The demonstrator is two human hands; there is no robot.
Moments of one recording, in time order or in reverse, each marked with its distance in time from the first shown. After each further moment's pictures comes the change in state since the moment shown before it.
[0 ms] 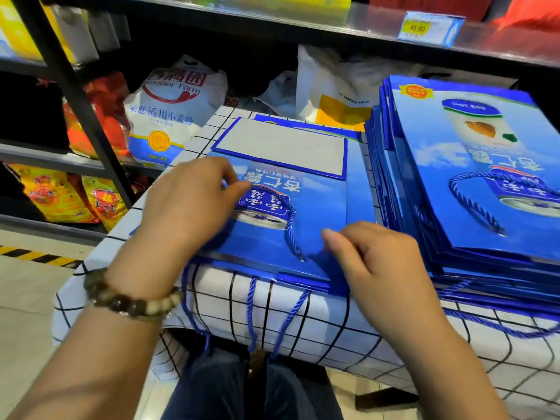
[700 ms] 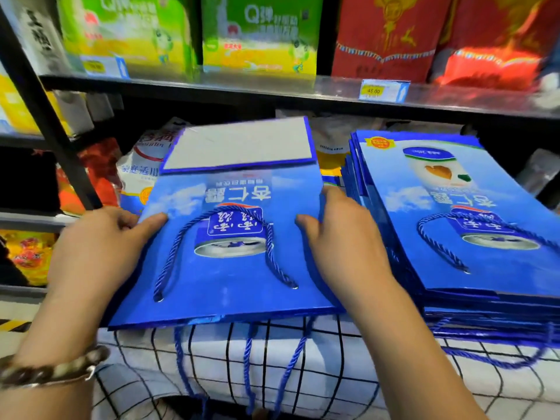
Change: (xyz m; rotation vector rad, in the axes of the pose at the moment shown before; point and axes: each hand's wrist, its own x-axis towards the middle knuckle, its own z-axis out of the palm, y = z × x) left_hand 0.018 -0.070 -0.028 -0.167 0.220 -0.218; right_hand 0.069 -0.031 -0.012 -0.209 0.177 0.109
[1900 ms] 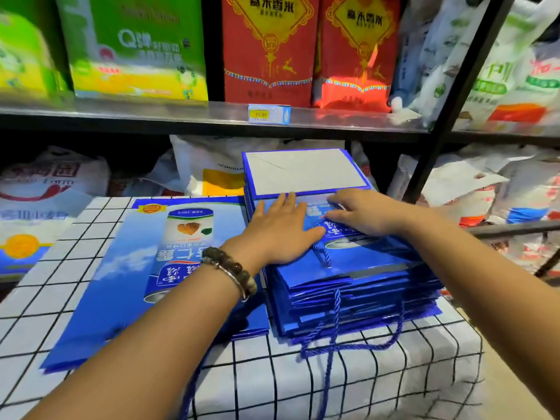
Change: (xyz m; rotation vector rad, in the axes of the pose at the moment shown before) left_hand -0.054 0.255 0.143 0.214 -0.732 0.840; right_hand 0.063 0.178 -0.106 -0.423 -0.433 0.023
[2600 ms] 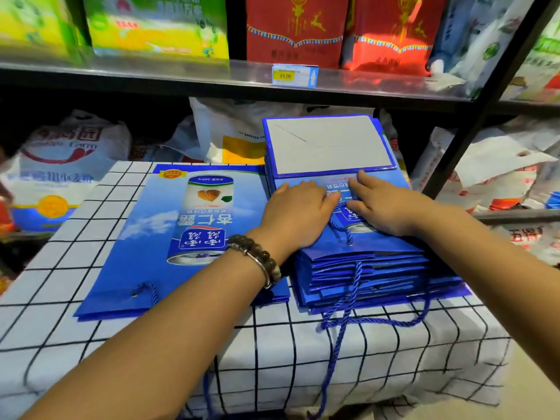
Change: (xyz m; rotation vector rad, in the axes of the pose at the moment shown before) left_hand -0.011 0.000 0.018 -0.085 0.180 -0.039; right_hand 0.002 0.002 0.037 -0.149 -0.089 0.051
